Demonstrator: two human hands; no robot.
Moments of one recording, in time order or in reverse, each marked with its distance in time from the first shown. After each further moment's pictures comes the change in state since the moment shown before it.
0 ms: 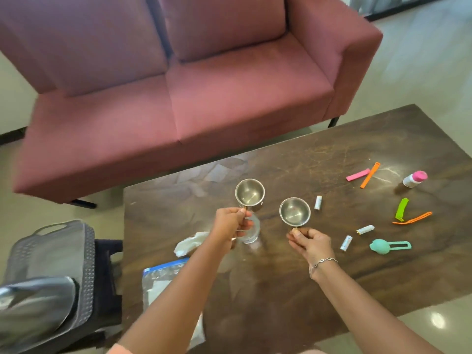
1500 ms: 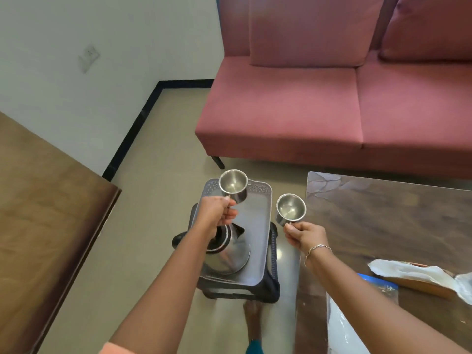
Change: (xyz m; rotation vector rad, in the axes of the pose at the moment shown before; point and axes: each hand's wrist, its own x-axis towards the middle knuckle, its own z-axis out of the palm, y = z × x) left_hand -0.067 -0.111 -0.558 -0.275 0.489 -0.016; right_hand -0.155 0.232 0.466 -0.445 -0.417 0.037
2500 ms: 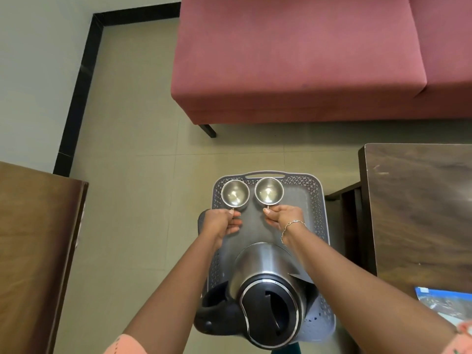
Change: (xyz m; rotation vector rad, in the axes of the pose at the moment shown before) left_hand 0.254 -0.089 -0.043 0.061 -0.145 -0.318; right_hand 0.194 0.077 0.178 0.063 0.147 0.286
